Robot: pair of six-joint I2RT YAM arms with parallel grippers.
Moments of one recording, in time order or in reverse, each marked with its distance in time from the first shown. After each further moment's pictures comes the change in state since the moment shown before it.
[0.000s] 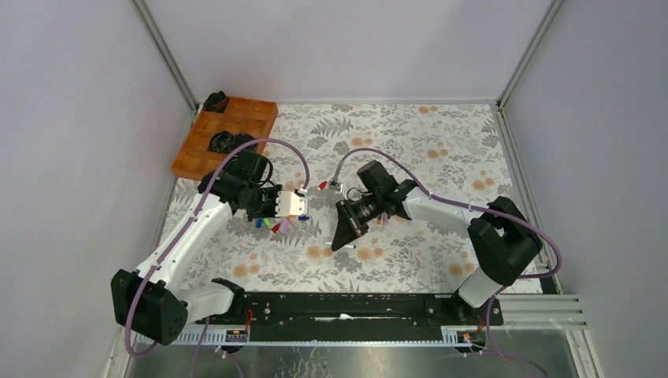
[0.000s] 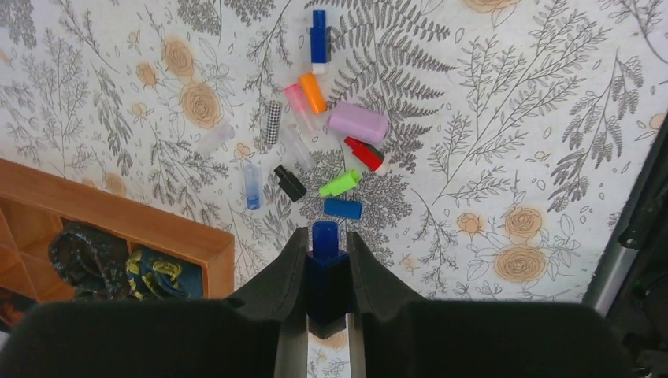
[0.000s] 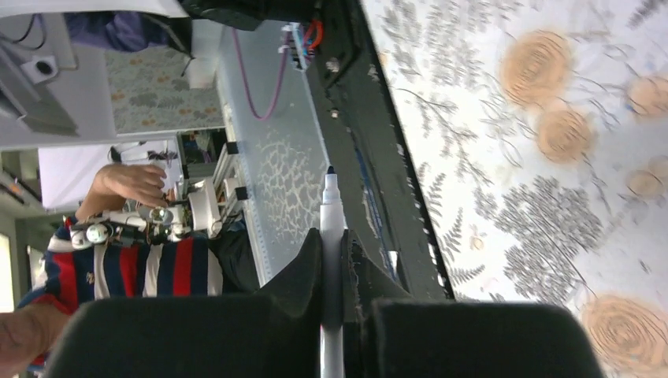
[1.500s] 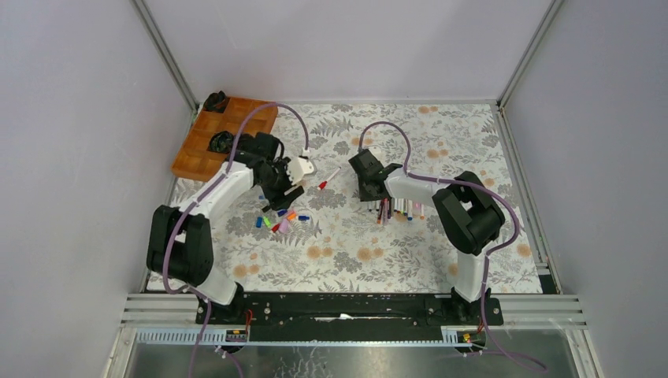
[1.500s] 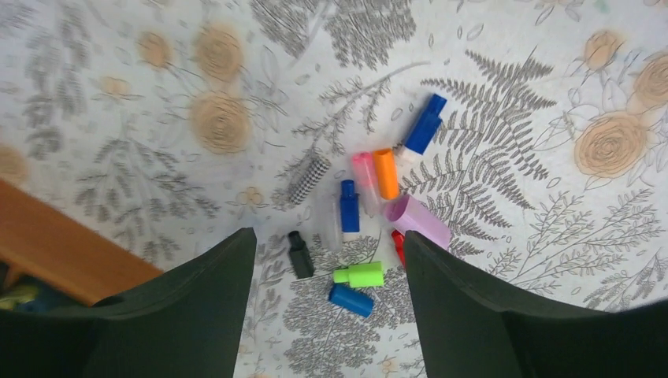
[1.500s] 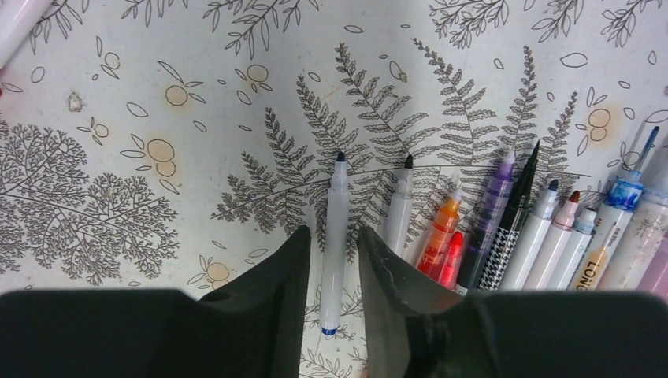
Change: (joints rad) left arm 0.102 0.377 0.037 0.322 0.032 -0.390; right arm -0.077 0.295 0.211 -0.091 1.325 0.071
